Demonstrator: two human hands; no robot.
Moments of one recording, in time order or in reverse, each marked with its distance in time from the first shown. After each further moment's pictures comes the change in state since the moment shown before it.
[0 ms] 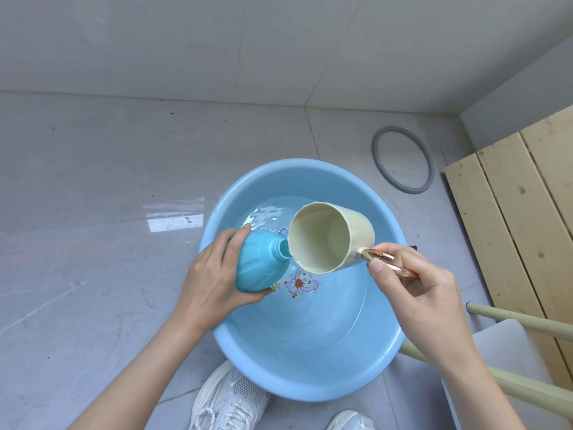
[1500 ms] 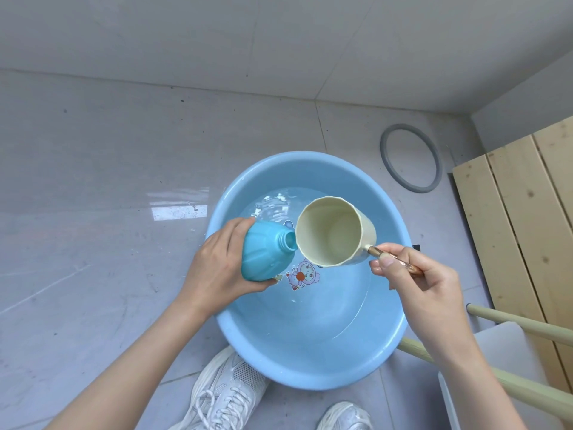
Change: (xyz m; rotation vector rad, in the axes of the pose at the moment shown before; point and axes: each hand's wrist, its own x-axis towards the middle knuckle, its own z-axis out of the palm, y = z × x) left_hand -0.001 0.000 0.002 -0.023 -0.007 -0.035; right_hand 0.000 0.011 -0.003 0.133 -0.002 0.178
